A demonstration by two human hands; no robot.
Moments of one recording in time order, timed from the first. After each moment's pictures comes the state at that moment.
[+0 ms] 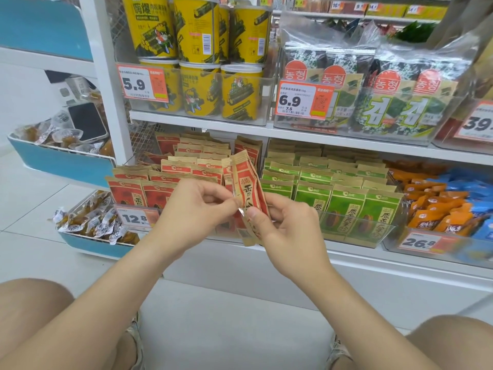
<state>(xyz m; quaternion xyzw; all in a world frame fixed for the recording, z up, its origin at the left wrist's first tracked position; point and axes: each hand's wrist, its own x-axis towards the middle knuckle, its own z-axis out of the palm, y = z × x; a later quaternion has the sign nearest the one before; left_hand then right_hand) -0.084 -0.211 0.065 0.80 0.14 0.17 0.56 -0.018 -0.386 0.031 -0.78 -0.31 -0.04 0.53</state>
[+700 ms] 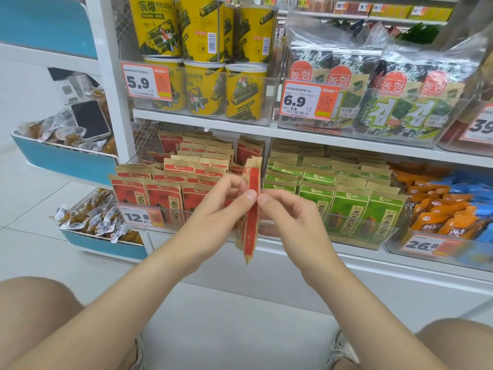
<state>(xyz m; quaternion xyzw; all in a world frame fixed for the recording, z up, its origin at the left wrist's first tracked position) -0.085 -0.226 0.052 0.76 0.03 0.12 0.64 -0.017 -0.386 0.045 -0.69 -0.23 0.11 0.68</state>
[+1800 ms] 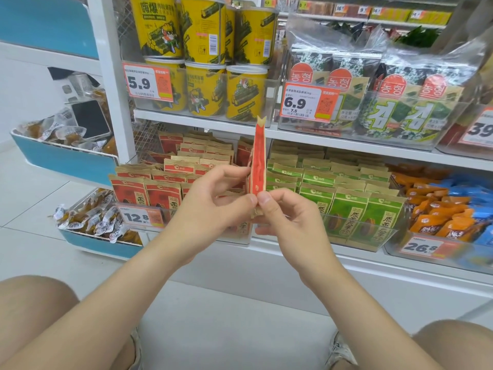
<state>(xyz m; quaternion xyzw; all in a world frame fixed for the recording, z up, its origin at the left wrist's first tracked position) -0.087 -0.221 0.066 0.71 0.03 0.16 0.69 -0.018 -0.384 0.042 -0.68 -0.25 0.08 0.69</state>
